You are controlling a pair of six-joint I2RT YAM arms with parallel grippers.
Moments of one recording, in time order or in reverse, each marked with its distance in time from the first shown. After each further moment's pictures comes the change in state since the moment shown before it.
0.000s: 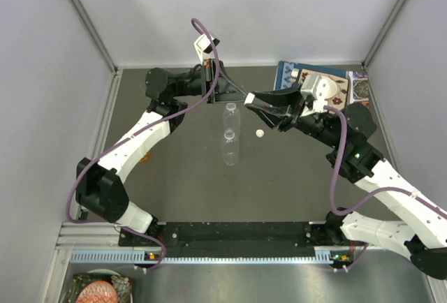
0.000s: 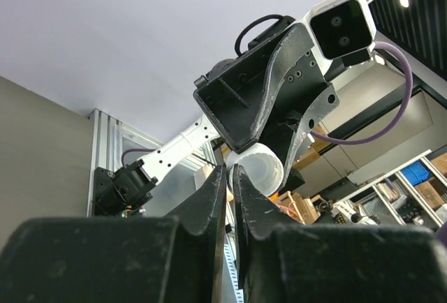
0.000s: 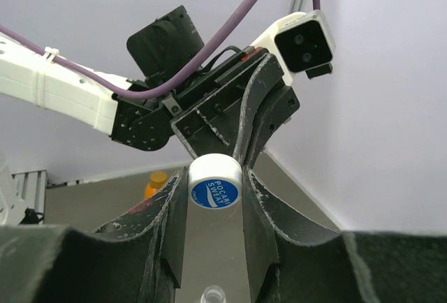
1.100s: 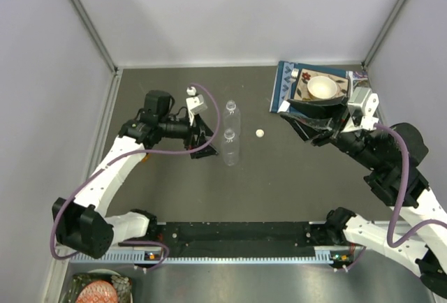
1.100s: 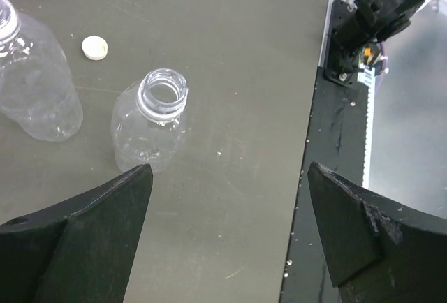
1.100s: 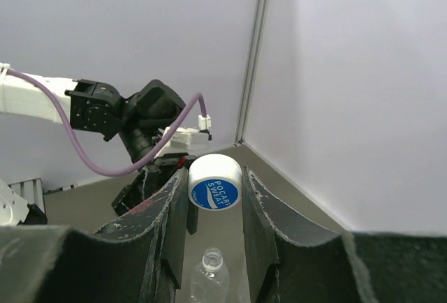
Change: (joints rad) left arm 0.159 -0.306 -0.250 -1.441 -0.153 1.753; right arm 0.002 -0.238 0.050 -0.296 0.121 0.003
